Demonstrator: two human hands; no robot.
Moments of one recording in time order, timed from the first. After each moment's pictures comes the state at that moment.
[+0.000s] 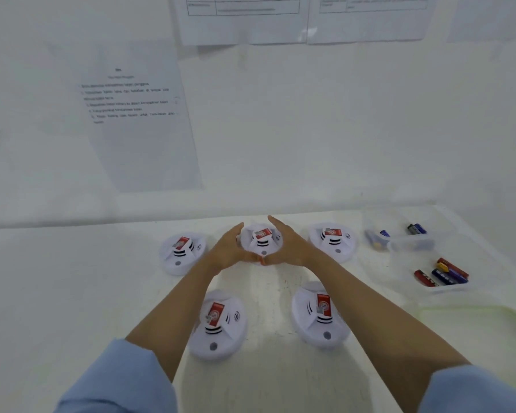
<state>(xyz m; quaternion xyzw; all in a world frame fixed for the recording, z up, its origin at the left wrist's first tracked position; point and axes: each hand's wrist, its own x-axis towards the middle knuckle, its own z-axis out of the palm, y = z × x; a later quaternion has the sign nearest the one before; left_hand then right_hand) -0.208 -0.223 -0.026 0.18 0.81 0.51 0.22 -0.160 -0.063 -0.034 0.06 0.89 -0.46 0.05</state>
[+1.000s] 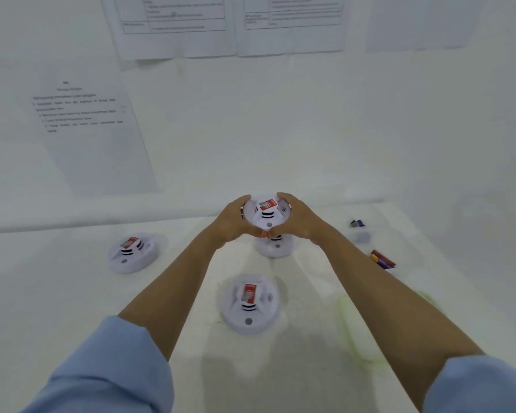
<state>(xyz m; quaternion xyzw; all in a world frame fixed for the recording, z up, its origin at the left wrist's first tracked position) -0.151 -0.110 0.030 0.29 0.77 0.54 0.17 -0.099 0.055 0.017 0.06 0.86 -0.50 -0.05</state>
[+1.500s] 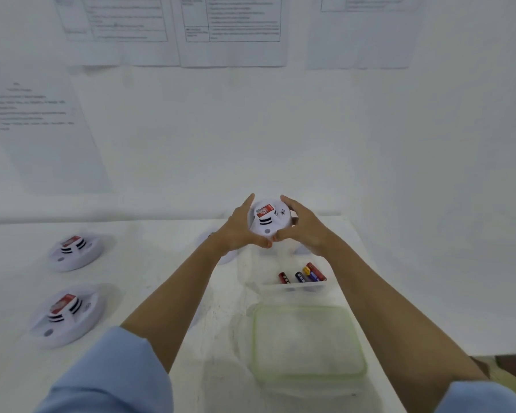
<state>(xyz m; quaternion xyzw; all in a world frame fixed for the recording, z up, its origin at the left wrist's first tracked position) -0.104 0.016 0.023 0.27 0.80 0.50 0.18 -0.033 0.174 0.031 0.02 0.79 -0.62 -0.04</state>
